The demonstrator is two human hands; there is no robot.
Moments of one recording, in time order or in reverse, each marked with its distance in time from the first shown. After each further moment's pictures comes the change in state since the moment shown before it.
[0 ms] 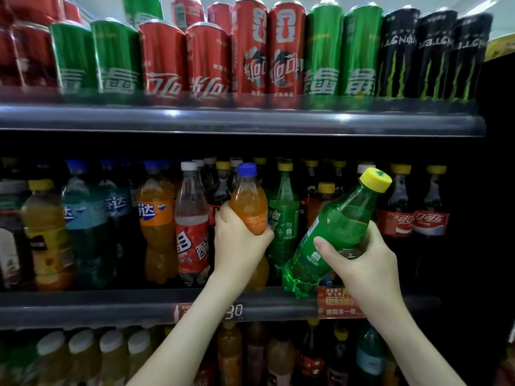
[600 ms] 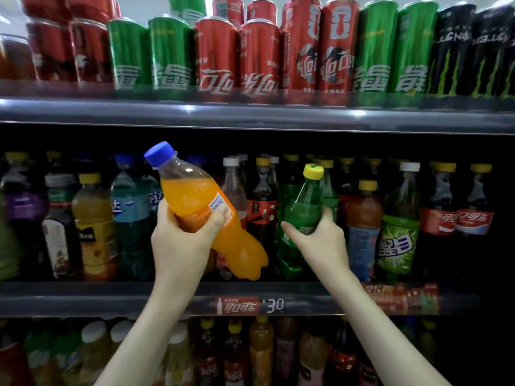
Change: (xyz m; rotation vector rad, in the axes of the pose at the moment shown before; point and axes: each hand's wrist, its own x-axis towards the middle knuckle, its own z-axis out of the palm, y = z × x) left_hand -0.001 -0.038 -0.144 -0.448 0.110 0.013; right_hand 0.024 0.000 0.125 -0.269 -0.083 0.126
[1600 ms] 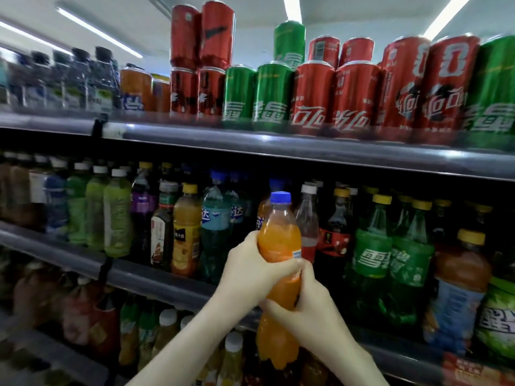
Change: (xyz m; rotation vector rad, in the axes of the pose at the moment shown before) left_hand 0.002 0.010 -0.023 0.374 -0.221 -0.303; right_hand -0.071 -0.061 0.055 0.242 -0.653 -0.188
